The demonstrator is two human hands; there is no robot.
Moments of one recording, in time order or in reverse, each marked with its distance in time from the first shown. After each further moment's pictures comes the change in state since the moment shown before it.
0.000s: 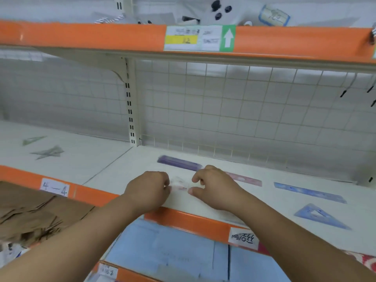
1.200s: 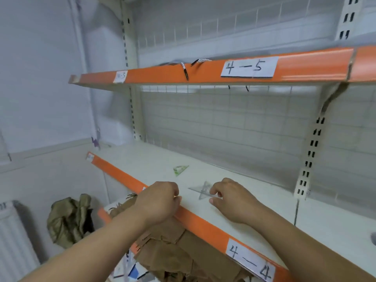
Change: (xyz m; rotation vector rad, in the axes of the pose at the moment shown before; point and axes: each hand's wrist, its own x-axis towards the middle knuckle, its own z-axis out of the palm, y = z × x) left_hand 0.008 -0.450 -0.113 0.068 0.123 -0.321; right_hand 0.277 -0.367 0.142 0.063 -0.071 -0.327
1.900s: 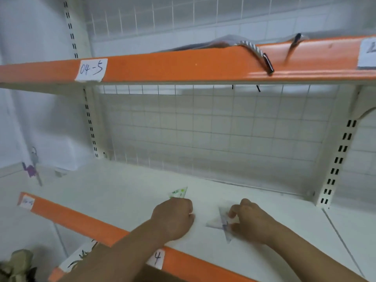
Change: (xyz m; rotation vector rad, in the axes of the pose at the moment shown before) left_hand 0.167 -0.077 0.040 -0.007 -0.194 0.347; right_hand 0.118 0.013 0.057 -0.091 -0.114 0.435
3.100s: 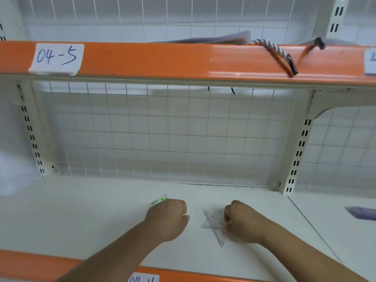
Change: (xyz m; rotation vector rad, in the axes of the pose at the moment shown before) left_hand 0.039 -0.013 -0.001 0.022 -0.052 0.200; right_hand 0.000 -0.010 0.001 -0.121 0.060 0.147
